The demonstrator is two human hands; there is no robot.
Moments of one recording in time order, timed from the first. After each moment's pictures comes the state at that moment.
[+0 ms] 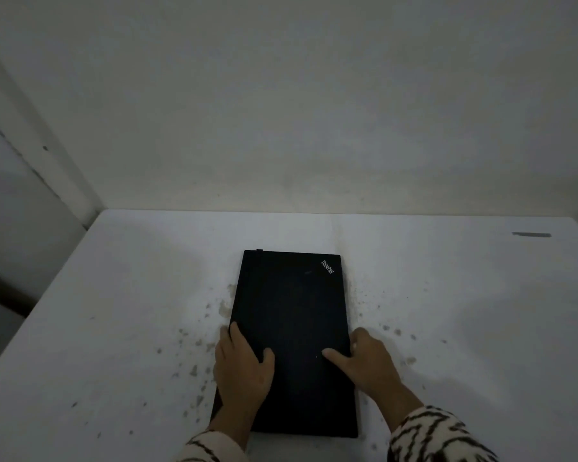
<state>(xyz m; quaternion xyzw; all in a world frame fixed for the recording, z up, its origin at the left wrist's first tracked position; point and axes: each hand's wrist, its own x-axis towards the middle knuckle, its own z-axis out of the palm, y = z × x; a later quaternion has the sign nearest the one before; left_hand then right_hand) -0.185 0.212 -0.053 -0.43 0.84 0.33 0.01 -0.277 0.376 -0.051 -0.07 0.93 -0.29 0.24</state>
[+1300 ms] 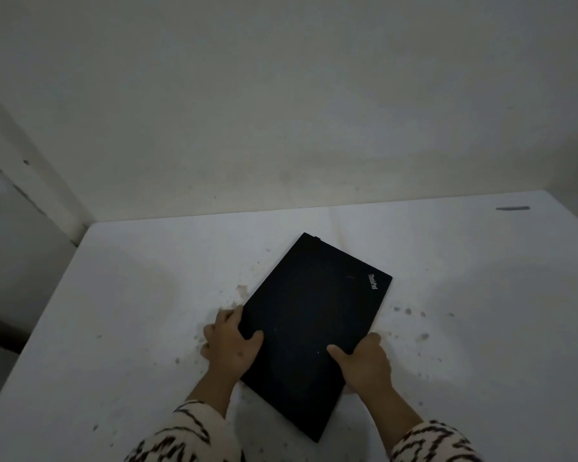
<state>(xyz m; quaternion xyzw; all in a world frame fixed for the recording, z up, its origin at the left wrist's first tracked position) -0.190 0.132 -0.047 -0.34 0.87 0.35 0.05 -0.230 0.323 -0.038 0.19 0.89 -0.34 0.23</state>
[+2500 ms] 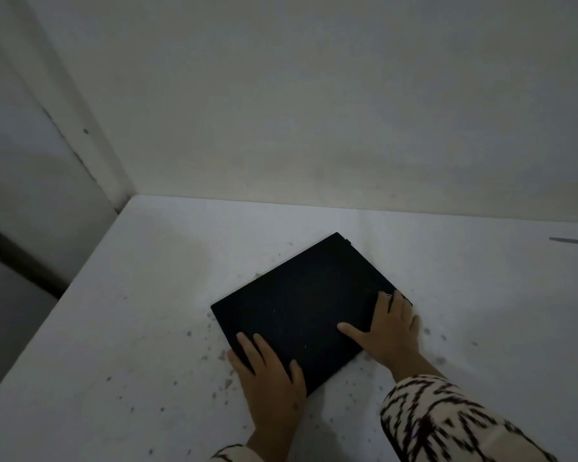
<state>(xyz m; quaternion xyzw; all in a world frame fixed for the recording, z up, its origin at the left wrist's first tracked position) -0.155 0.234 -0.058 -0.45 0.86 0.24 0.07 -0.299 0.347 -0.057 -0.07 0.98 -0.10 0.18</state>
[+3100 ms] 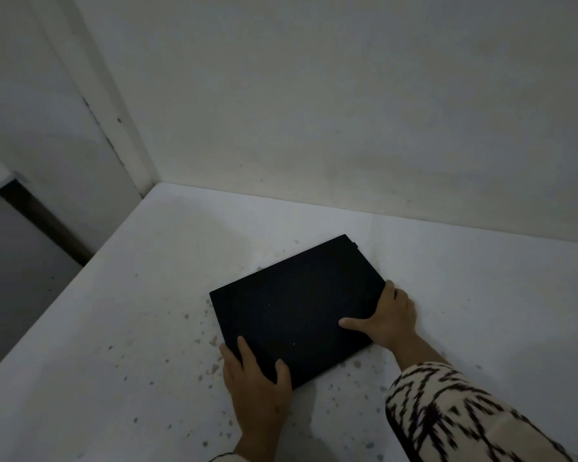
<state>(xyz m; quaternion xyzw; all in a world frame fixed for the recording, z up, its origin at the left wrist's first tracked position) -0.153 0.259 -0.062 -0.56 0.74 0.37 -0.09 -0.342 0.353 -0.045 -0.12 0.95 -0.18 0.22</state>
